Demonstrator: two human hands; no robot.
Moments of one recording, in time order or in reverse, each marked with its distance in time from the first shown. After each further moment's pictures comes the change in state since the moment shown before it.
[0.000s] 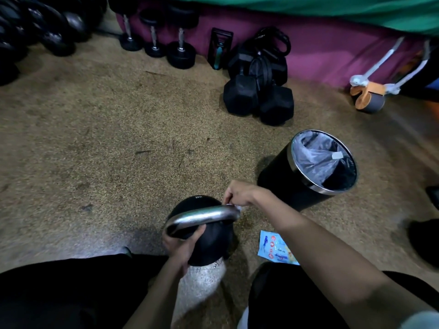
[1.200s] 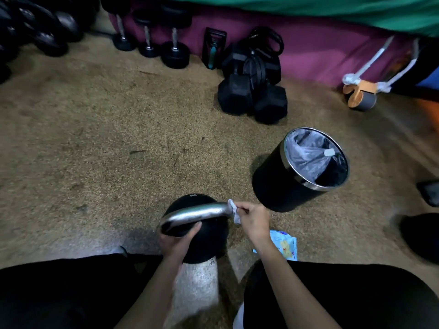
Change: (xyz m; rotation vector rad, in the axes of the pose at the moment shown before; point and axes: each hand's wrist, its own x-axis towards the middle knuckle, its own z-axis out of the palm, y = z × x) left_hand -0.052 0.049 -0.009 -0.032 0.008 0.043; right_hand -0.060 0.020 0.080 0.617 0.751 0.174
